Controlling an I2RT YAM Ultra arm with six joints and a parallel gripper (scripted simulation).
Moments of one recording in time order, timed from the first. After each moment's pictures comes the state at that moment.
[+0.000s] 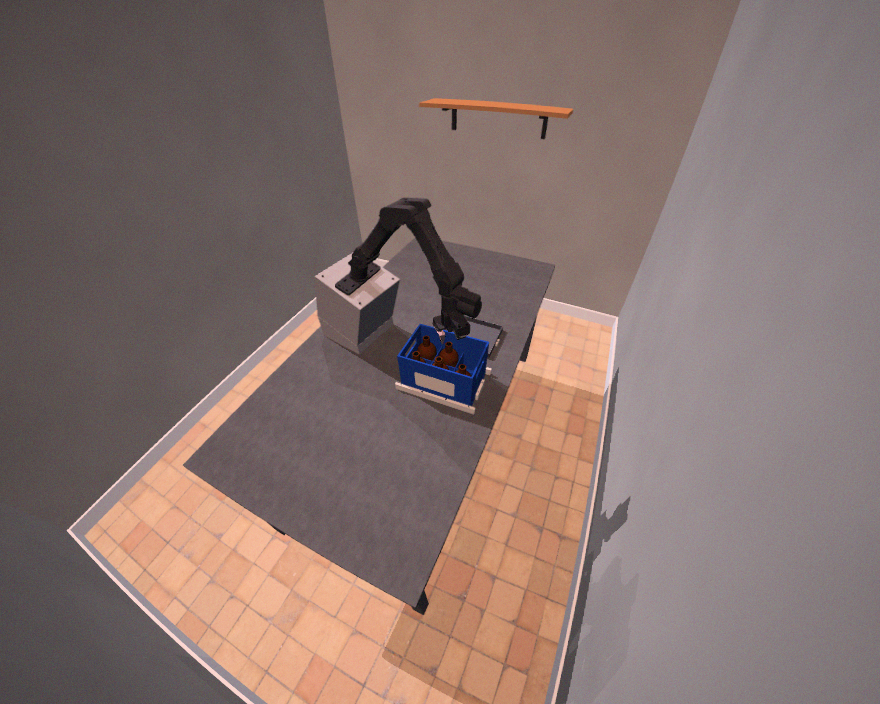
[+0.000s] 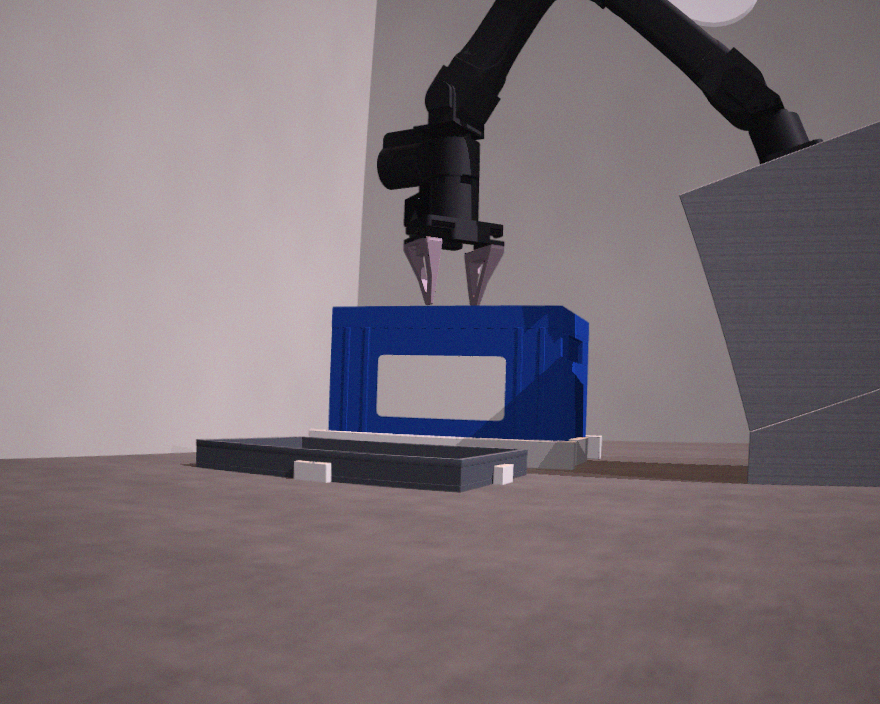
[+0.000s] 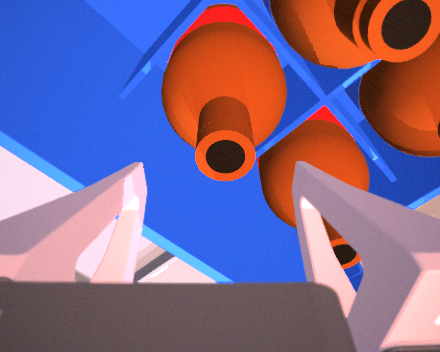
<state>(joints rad) -0.08 1.99 1.32 -0.60 -0.01 0.58</state>
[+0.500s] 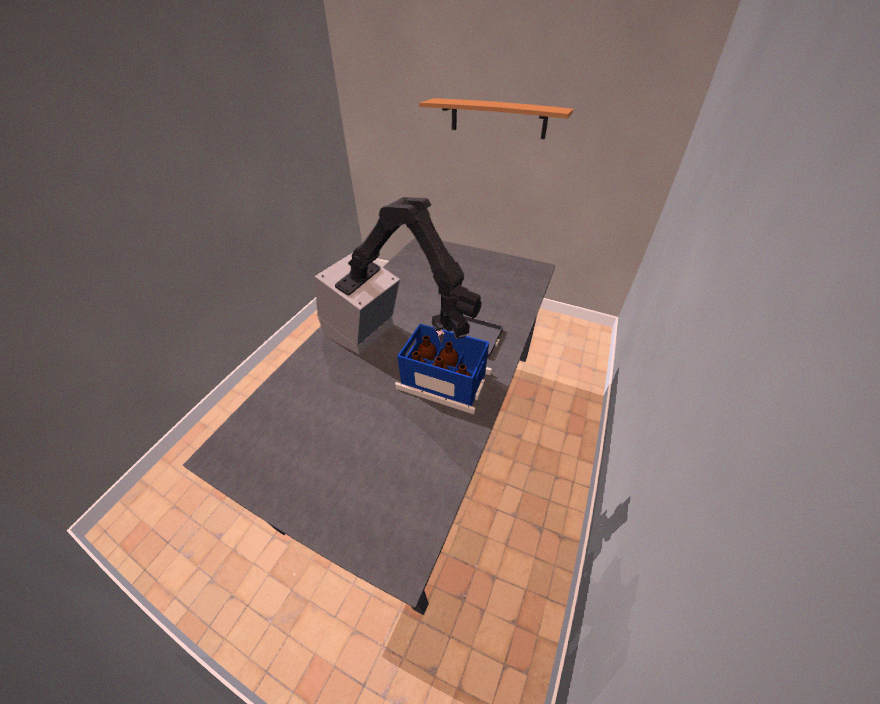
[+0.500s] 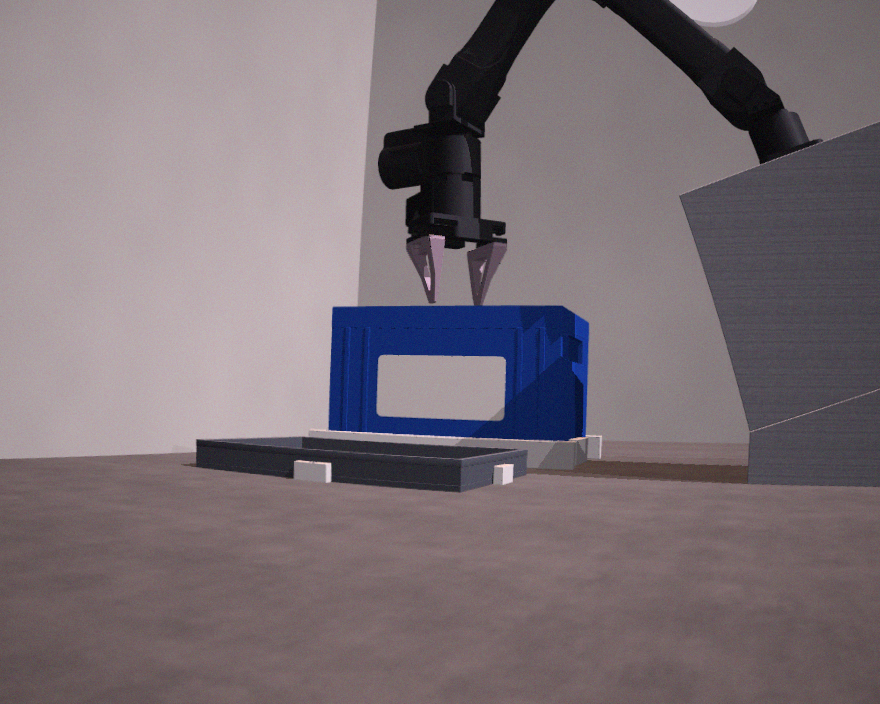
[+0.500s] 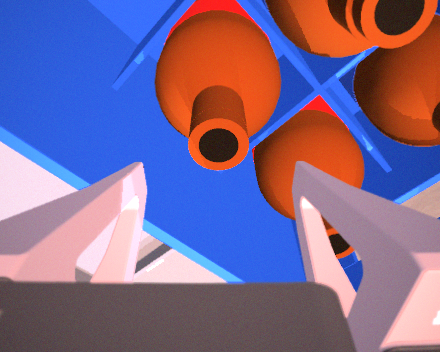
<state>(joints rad) -0.08 1.99 1.32 -0.62 -0.01 0.58</state>
